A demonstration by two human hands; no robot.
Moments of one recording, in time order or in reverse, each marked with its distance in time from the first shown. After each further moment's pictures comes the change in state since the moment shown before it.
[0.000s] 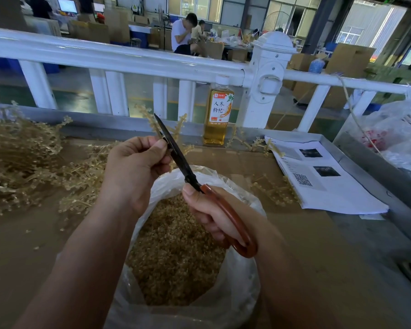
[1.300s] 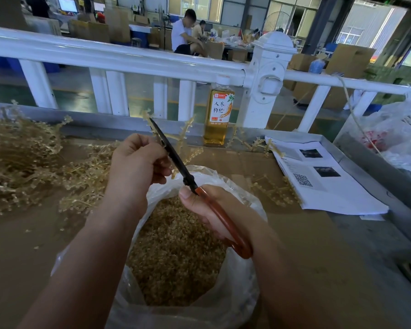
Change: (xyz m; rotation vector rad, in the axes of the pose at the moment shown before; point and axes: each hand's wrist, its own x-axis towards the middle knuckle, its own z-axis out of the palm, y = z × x) left_hand 0.000 0.002 0.002 0.137 0.078 -0.012; right_hand 0.016 0.021 -0.004 -0.238 0.100 -0.100
